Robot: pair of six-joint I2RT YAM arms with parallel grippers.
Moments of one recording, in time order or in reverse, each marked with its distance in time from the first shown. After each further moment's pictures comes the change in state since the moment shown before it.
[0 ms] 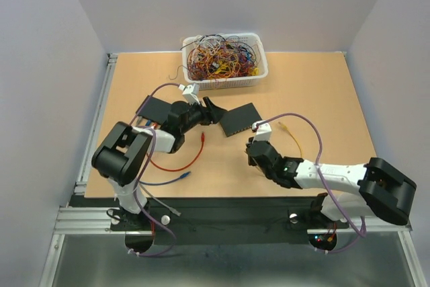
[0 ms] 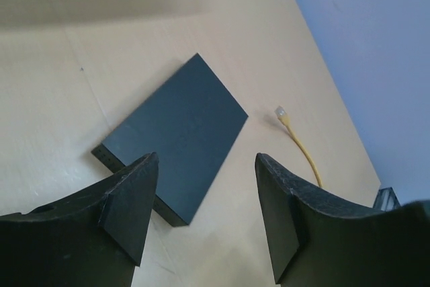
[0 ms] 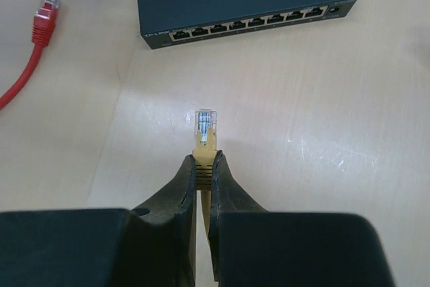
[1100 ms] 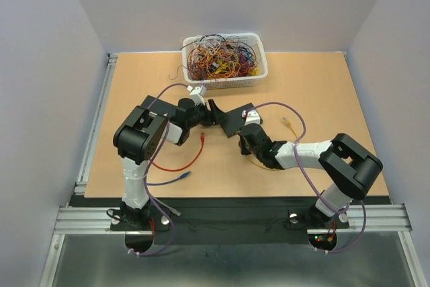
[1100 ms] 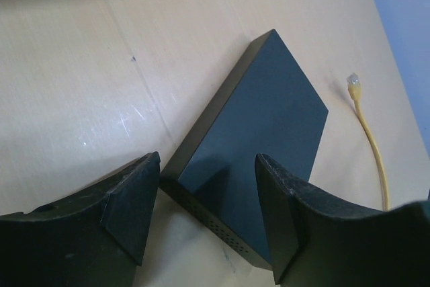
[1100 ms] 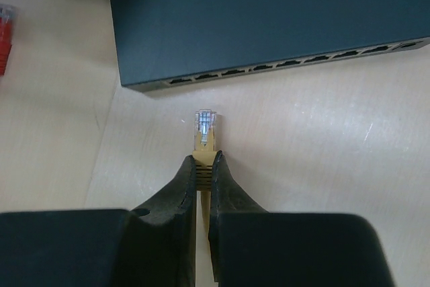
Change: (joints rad) left arm 0.042 0.343 0.206 -0.023 0.103 0.076; right arm -0.178 0.351 0.176 0.072 -0.241 -0.054
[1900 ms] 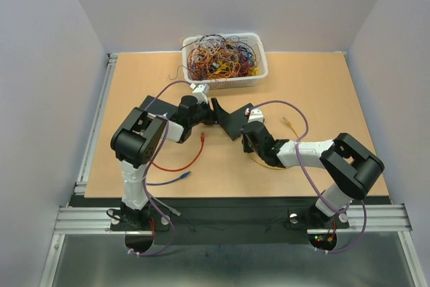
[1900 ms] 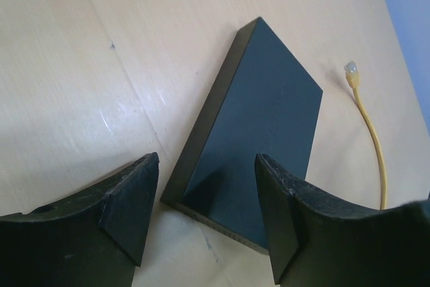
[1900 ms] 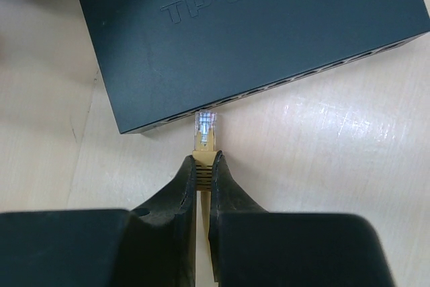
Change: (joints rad) left arm -0.024 -0.056 0.000 -0.090 -0.027 0.024; right arm -0.039 -0.003 0.002 -0.003 0.005 -0.011
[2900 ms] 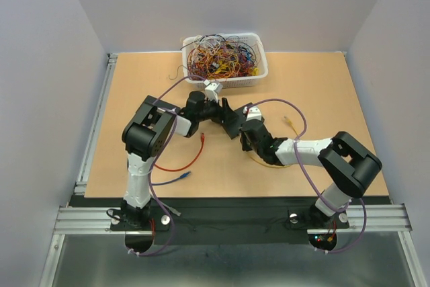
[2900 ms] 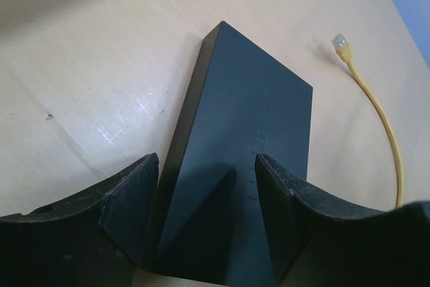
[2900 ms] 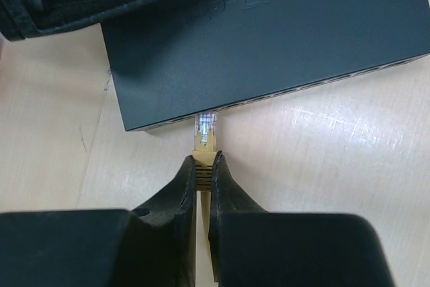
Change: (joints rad) left arm -0.019 0.137 0.175 -0.016 0.149 0.138; right arm -0.006 0.018 0.027 0.000 -0.013 -0.010
